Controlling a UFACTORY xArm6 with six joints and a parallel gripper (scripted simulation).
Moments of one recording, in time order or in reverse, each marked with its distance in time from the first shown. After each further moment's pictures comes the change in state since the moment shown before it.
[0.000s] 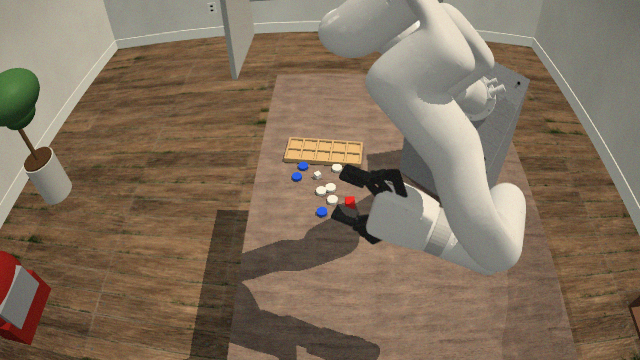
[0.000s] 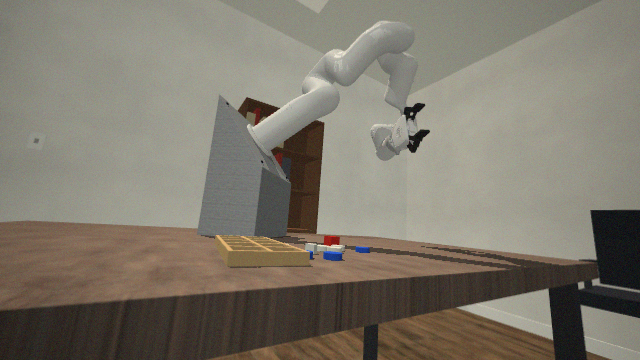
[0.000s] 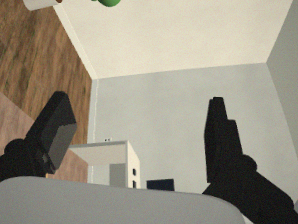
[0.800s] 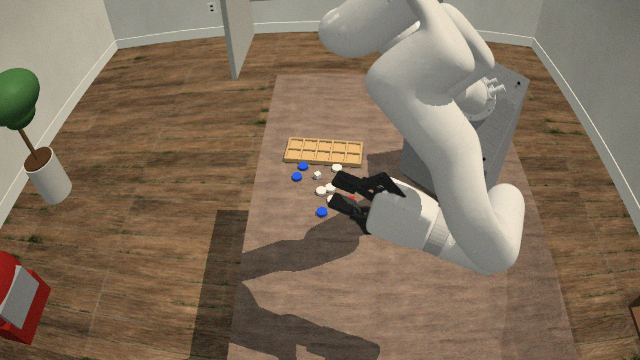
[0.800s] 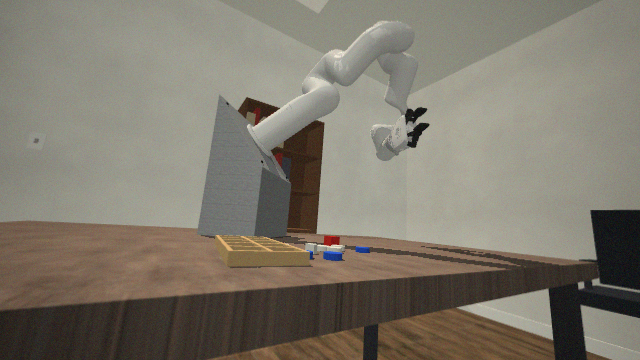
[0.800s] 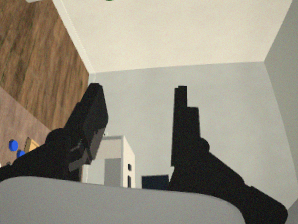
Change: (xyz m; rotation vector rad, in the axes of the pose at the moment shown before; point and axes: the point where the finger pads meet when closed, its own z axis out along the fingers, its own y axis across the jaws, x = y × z) arm -0.005 -0.003 0.001 0.004 -0.015 -0.032
